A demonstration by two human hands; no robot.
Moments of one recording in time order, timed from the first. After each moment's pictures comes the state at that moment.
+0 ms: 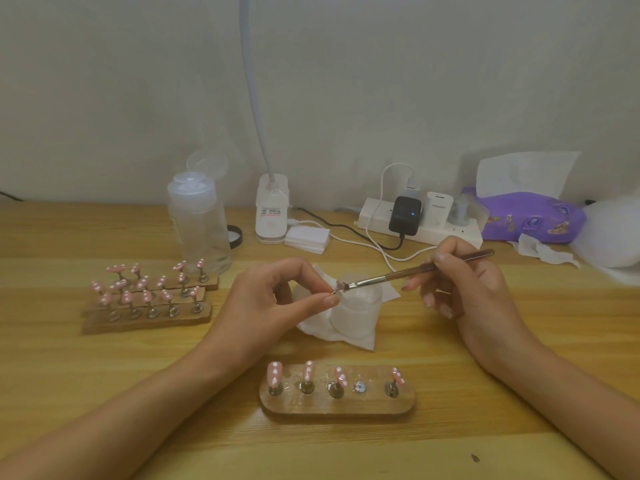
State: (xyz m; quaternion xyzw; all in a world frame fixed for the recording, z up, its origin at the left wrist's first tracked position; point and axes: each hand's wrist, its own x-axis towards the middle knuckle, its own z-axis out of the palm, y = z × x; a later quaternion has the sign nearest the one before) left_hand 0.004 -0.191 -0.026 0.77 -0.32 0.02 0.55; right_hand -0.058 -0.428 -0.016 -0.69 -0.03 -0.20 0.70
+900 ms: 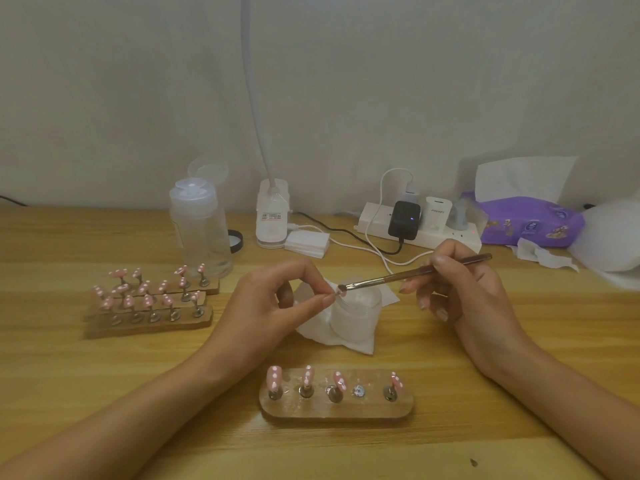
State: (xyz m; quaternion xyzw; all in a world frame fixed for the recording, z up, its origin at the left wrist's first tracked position) left_hand 0.009 -0.191 -0.029 0.78 -0.34 0.06 0.52; right_hand -0.059 -0.428 -0.015 -0.68 -0.03 -0.19 0.71
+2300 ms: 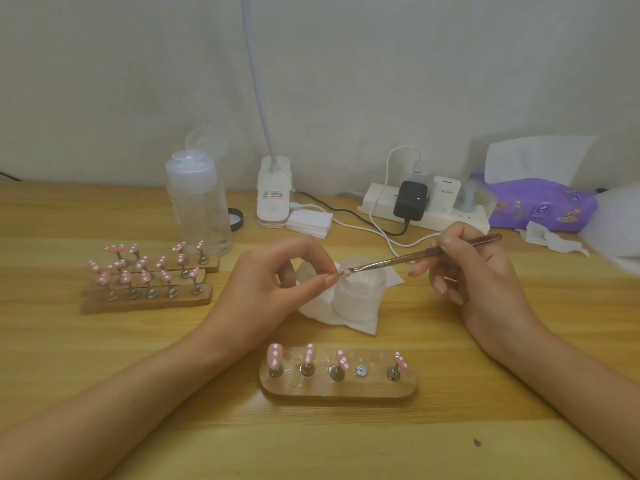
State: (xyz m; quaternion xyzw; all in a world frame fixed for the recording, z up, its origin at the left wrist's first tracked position) left_hand 0.007 -0.191 -0.030 0.78 -0.37 0.08 0.51; right_hand -0.057 -0.427 -0.017 -0.68 -0.02 -0.20 0.70
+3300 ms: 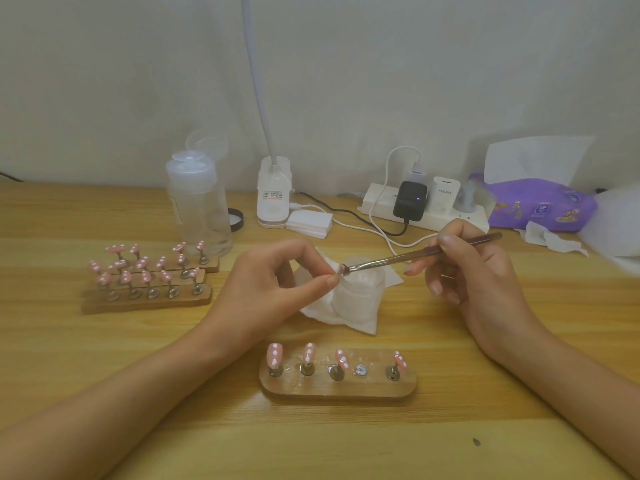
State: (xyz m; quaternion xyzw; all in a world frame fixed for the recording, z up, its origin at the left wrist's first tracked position) left_hand 0.005 -0.193 -0.028 0.77 -0.34 0.07 0.53; right_hand -0.057 -0.426 -0.018 -0.69 -0.03 -0.20 0.70
